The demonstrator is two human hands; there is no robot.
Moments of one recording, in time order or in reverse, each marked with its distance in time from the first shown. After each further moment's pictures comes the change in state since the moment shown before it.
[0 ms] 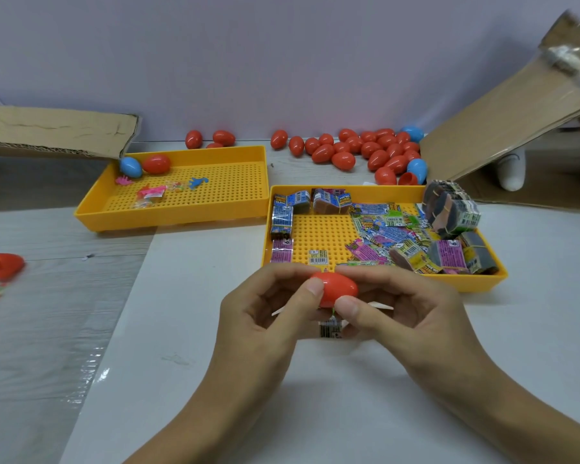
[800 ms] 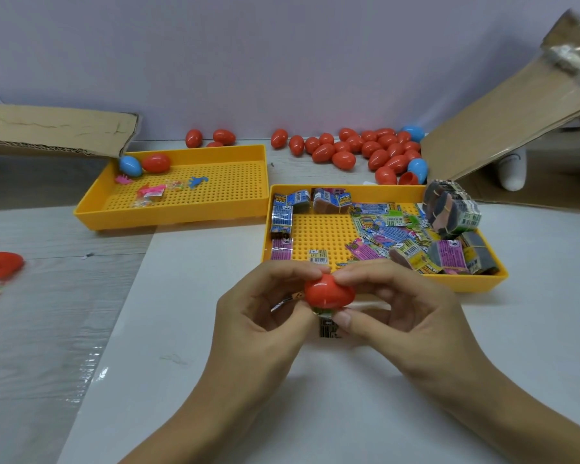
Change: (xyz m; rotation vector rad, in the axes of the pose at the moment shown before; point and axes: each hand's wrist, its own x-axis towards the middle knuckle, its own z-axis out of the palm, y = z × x) left_hand 0.002 -0.005 0.000 -0.019 -0.005 0.131; right_hand 0.001 0.010 -0.002 -0.031 -0.041 -0.118
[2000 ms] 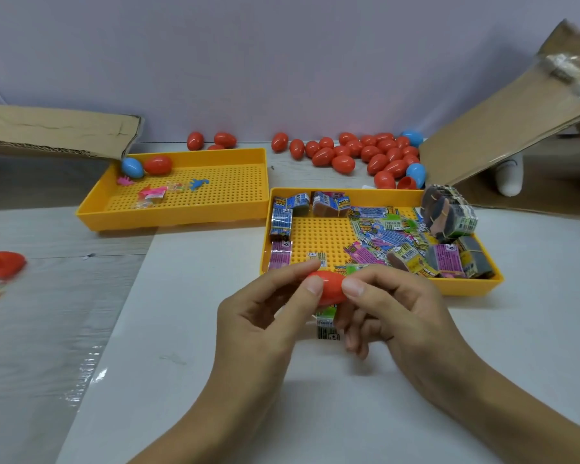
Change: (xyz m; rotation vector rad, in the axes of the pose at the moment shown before) left_hand -0.004 0.000 0.005 -0.059 0.097 -0.153; right_hand 0.008 -0.010 0.002 0.163 -0.020 0.253
